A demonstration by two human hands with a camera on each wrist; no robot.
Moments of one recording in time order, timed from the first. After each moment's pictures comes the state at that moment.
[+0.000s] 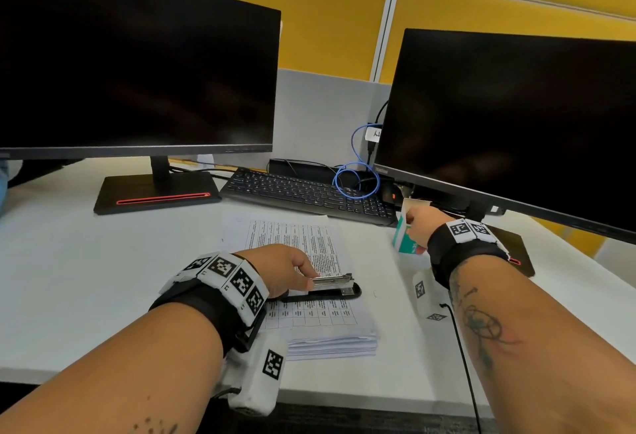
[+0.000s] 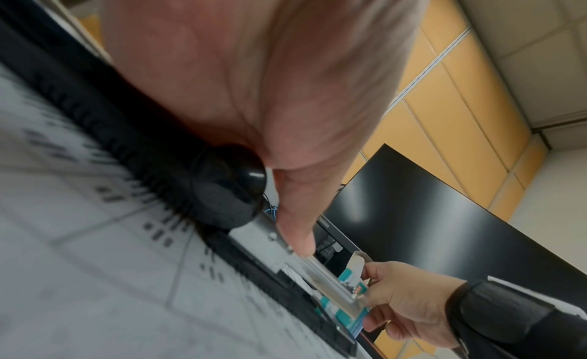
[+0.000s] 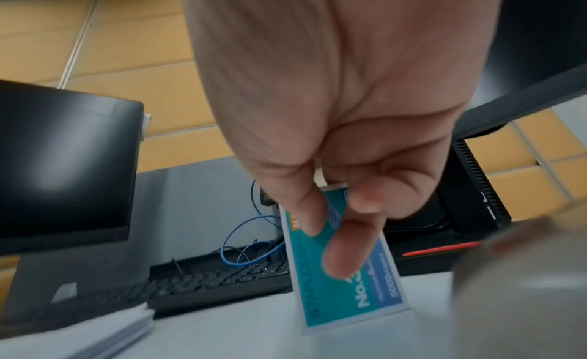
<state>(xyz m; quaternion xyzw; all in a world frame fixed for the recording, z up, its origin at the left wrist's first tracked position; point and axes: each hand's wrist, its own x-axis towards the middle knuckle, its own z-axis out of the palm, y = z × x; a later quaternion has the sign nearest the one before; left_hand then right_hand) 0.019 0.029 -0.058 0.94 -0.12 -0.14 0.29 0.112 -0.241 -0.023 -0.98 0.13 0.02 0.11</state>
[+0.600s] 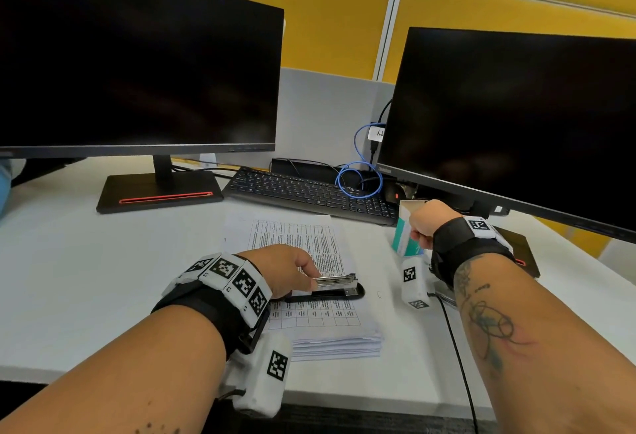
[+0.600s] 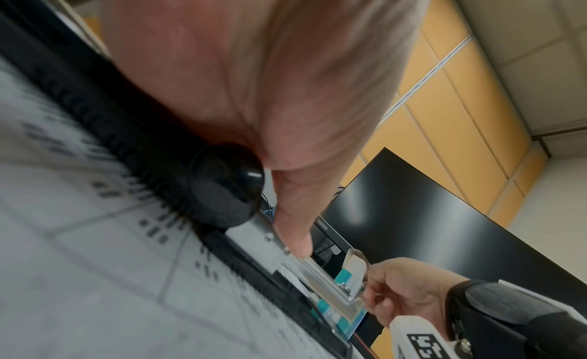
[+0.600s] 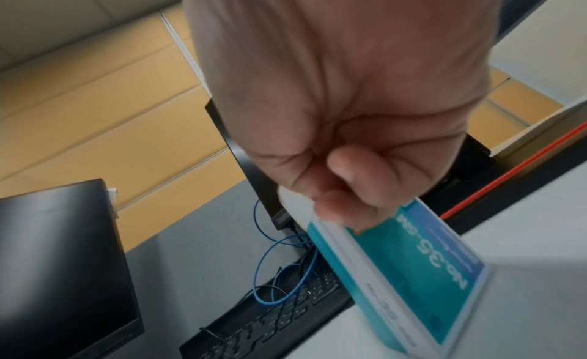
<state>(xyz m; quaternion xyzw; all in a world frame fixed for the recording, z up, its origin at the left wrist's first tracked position) 0.021 0.030 -0.061 0.94 -0.11 -0.14 0.28 0.116 -0.246 -0.022 -0.88 0.19 0.01 0.44</state>
